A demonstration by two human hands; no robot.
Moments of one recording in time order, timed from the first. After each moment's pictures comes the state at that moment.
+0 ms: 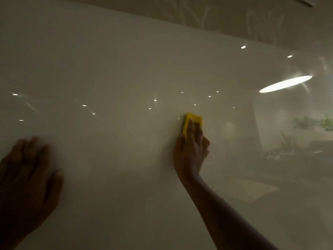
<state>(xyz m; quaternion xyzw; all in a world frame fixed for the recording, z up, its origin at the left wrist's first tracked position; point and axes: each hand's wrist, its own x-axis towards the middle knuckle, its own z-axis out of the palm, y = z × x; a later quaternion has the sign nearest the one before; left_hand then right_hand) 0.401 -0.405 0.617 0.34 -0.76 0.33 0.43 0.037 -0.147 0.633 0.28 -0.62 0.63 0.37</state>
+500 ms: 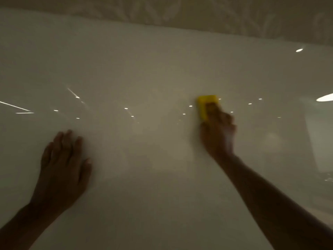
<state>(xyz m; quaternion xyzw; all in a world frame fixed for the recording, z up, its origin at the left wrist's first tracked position) 0.497 -0.313 0.635 0.34 -0.67 0.41 0.52 0.112 -0.168 0.715 0.44 -0.54 0.52 0.50</state>
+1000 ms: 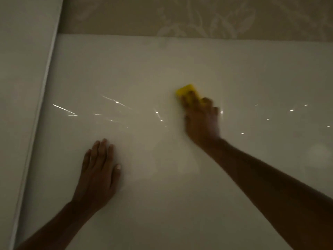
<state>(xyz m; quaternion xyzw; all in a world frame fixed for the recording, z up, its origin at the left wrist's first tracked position) 0.670 -0.339 0.619 0.38 -0.67 0.37 0.51 0.385 -0.244 0.771 0.53 -0.50 0.41 0.55</state>
